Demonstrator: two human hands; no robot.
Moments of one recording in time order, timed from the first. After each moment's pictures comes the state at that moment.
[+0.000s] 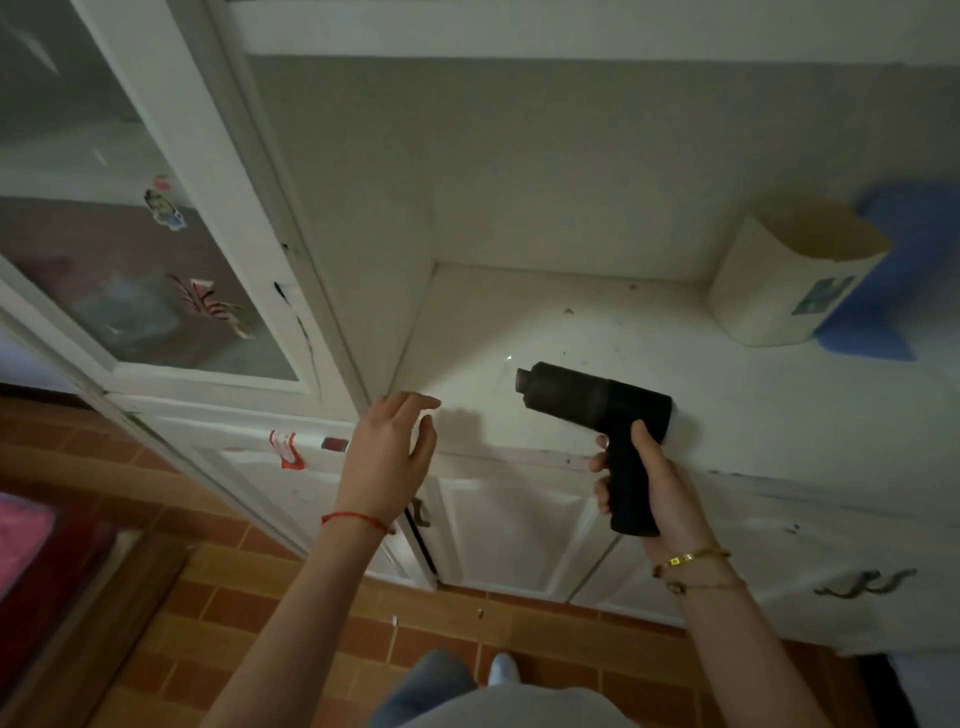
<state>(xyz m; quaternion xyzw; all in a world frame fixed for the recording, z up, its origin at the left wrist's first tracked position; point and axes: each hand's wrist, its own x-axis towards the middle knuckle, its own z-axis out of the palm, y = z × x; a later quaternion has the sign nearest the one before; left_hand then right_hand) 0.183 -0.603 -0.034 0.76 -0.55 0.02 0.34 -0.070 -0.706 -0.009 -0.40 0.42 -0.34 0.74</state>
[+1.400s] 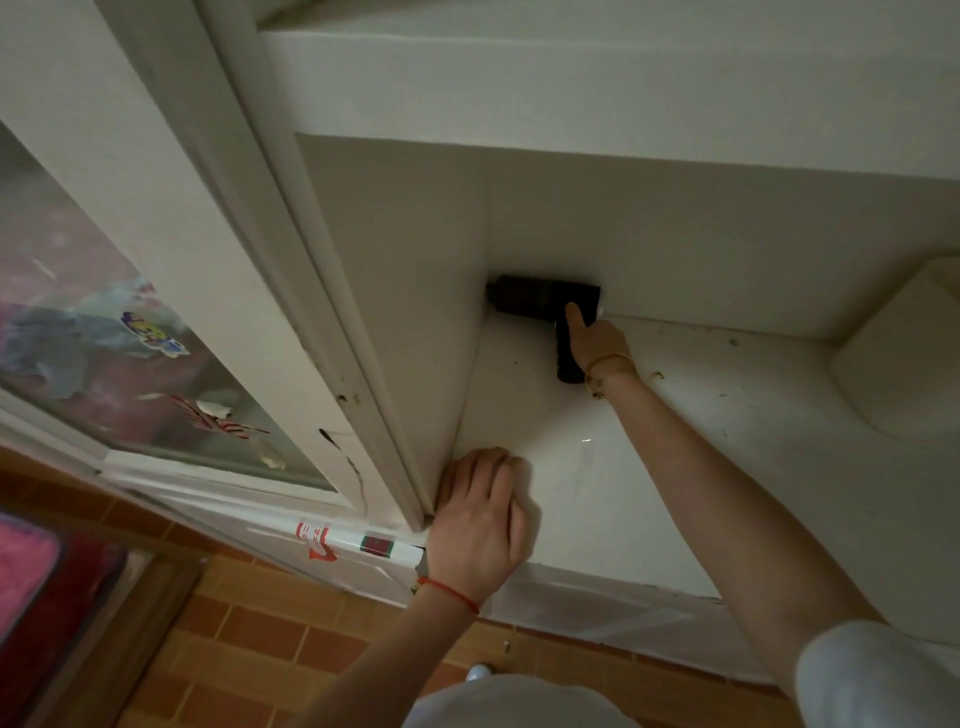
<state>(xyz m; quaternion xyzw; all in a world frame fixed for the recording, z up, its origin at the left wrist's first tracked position) 0.226 -0.679 -0.093 0.76 -0.59 0.02 0.27 0.196 -0.940 -0.036 -0.69 0.60 -0.14 0.39</state>
